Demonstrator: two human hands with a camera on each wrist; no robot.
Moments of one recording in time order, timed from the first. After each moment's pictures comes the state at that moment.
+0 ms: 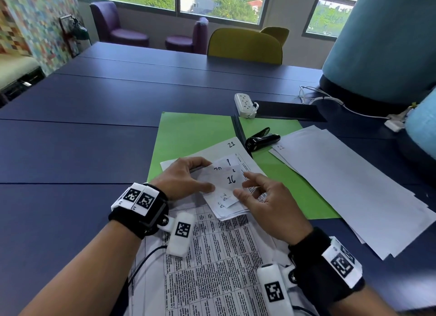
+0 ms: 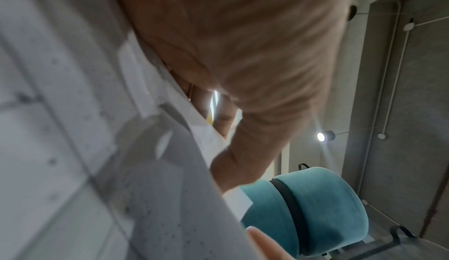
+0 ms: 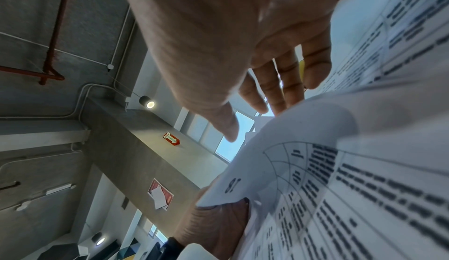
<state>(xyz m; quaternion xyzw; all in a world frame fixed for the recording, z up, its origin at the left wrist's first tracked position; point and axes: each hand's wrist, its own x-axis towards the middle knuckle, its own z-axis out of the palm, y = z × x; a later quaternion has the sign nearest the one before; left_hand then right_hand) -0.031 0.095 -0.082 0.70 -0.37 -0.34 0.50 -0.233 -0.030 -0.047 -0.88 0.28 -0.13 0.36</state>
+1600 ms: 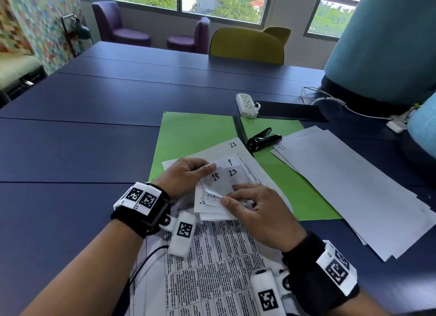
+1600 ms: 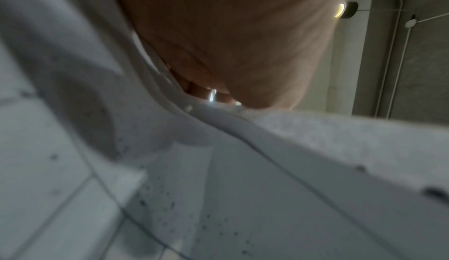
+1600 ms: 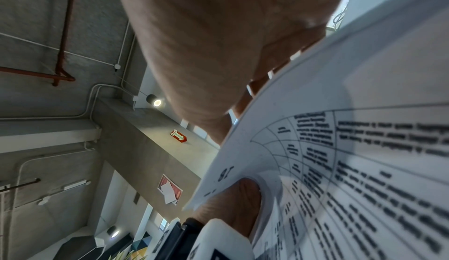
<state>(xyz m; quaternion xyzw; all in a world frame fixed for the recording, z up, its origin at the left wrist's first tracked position) -0.035 0.092 -0.082 0.69 -0.35 -0.34 0.53 -0.230 -0.018 -0.055 -0.91 0.22 -0.09 0.34</state>
